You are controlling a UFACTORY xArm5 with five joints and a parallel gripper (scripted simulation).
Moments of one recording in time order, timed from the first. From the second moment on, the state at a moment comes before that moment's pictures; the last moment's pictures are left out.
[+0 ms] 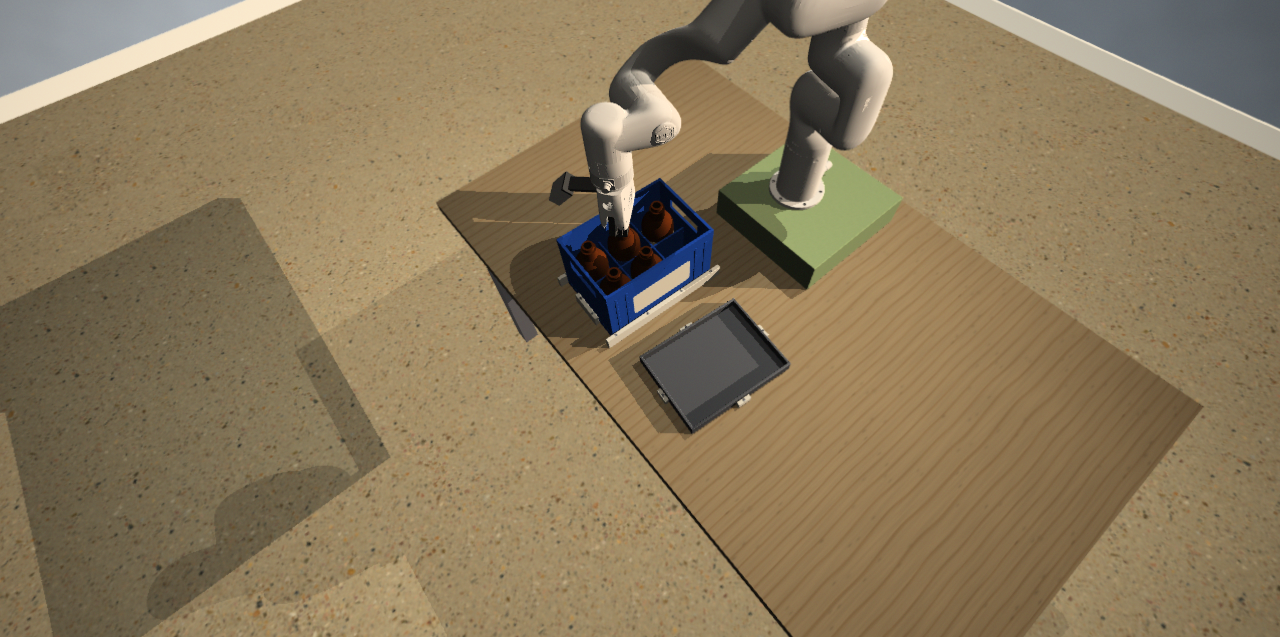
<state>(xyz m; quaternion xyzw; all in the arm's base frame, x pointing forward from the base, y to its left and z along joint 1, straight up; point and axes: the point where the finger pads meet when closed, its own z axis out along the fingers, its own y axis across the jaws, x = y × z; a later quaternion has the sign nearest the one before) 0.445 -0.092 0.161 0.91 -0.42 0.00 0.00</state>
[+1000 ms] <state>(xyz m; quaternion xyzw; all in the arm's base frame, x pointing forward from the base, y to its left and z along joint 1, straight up) 0.312 -0.136 0.157 0.91 -0.42 0.00 0.00</state>
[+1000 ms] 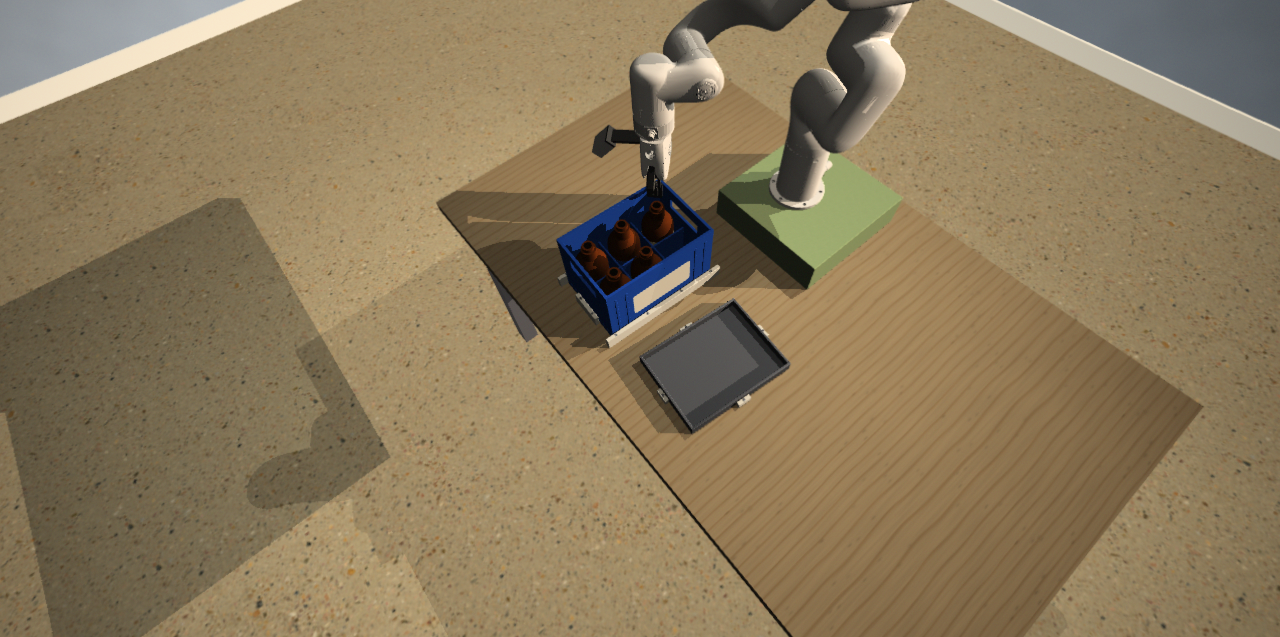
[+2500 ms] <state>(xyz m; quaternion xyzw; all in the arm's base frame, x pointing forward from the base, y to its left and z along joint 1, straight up) 0.311 -0.136 0.154 0.91 -0.42 0.00 0.00</state>
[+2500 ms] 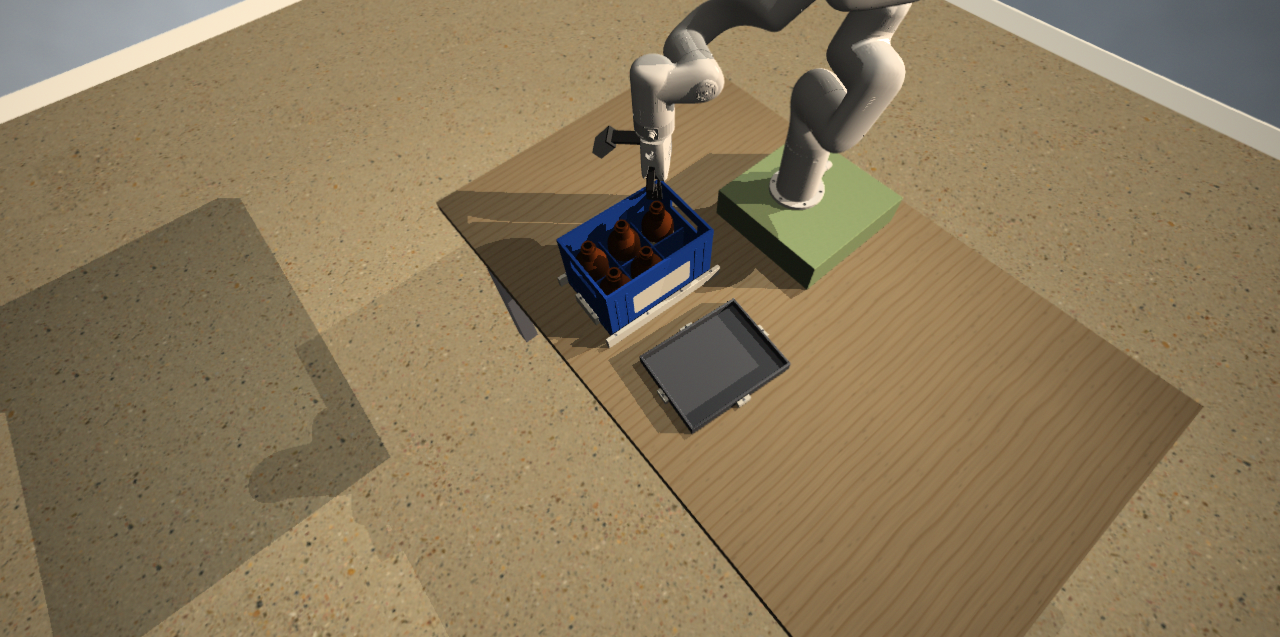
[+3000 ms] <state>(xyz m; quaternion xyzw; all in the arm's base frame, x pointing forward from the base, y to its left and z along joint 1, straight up) 0.311 -0.136 0.142 0.91 -0.42 0.00 0.00</state>
